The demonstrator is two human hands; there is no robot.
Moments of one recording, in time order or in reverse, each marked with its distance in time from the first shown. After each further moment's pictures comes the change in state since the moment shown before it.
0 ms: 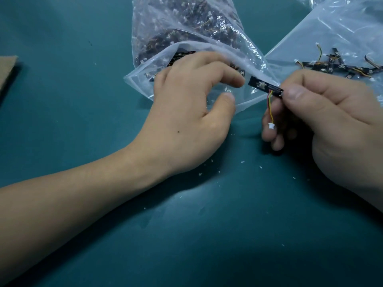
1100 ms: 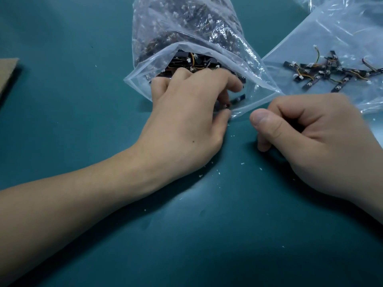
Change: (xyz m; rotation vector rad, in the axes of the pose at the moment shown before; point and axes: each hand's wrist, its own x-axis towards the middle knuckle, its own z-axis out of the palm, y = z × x) left_hand -0.003 -0.004 0.004 0.234 -0.033 -0.025; right_hand -0.006 -0.005 0.006 -0.581 -0.006 -0.064
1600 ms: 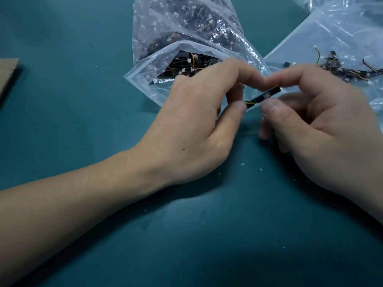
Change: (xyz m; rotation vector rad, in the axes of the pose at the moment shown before) left_hand -0.001 0.005 -0.004 -0.328 0.042 0.200; right_hand 0.003 0.007 0.002 0.276 0.079 0.029
